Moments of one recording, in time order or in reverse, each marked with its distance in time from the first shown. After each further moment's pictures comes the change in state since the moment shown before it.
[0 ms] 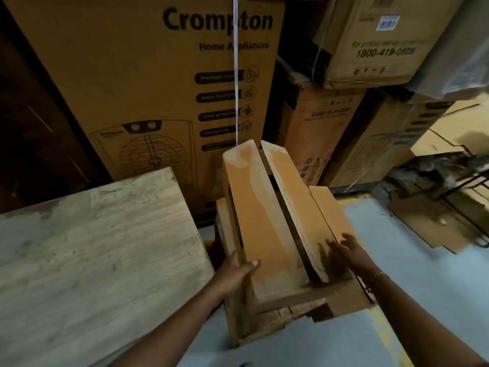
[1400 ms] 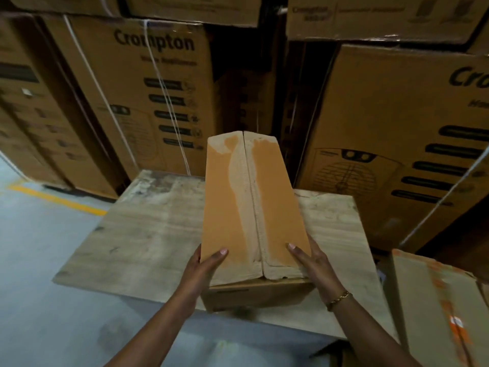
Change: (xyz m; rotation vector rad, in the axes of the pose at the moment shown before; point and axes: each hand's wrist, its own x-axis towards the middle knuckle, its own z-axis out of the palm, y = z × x) left_hand -0.328 -0.230 -0.328 -0.676 0.912 0.163; right_hand -0.265 -0.223 0.449 0.175 -0.694 -0.670
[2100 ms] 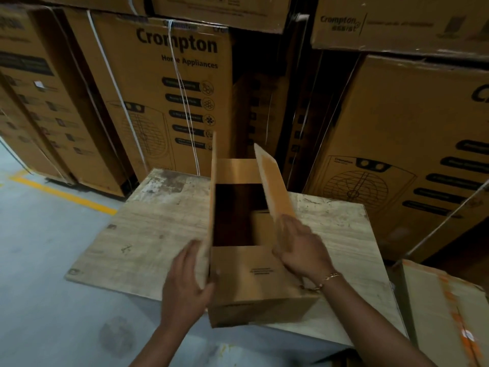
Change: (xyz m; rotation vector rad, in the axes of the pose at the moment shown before) left_hand -0.027 -0.009 -0.077 0.825 0.376 0.682; right_hand 0.017 -0.072 0.077 -1.056 -0.006 -0.303
